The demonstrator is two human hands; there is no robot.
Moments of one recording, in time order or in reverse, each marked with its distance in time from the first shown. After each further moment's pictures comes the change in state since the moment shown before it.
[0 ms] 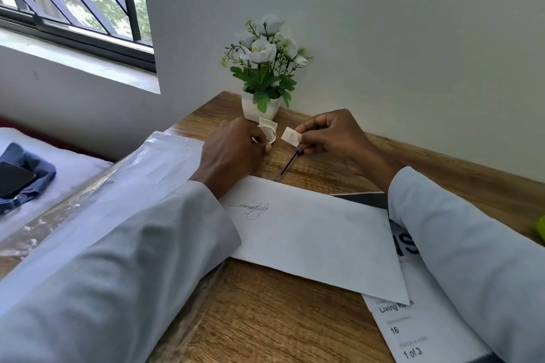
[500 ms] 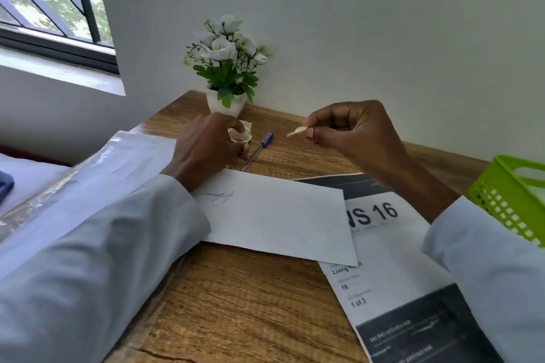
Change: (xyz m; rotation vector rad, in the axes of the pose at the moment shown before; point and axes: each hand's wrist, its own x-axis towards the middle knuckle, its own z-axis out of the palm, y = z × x) left_hand -0.004 0.010 -0.001 0.048 0.000 0.138; right_hand -0.104 -0.029 -0.049 -0.060 0.143 -0.310
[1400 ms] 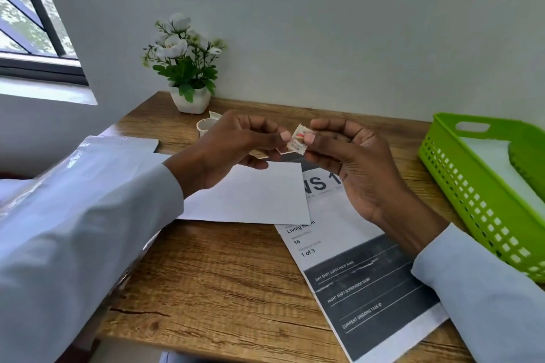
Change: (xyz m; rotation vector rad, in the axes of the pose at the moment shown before) left_hand -0.048 0.117 -0.017 -0.955 -0.597 -0.072; right_hand -0.095 0.007 -0.027 0.728 0.262 0.289
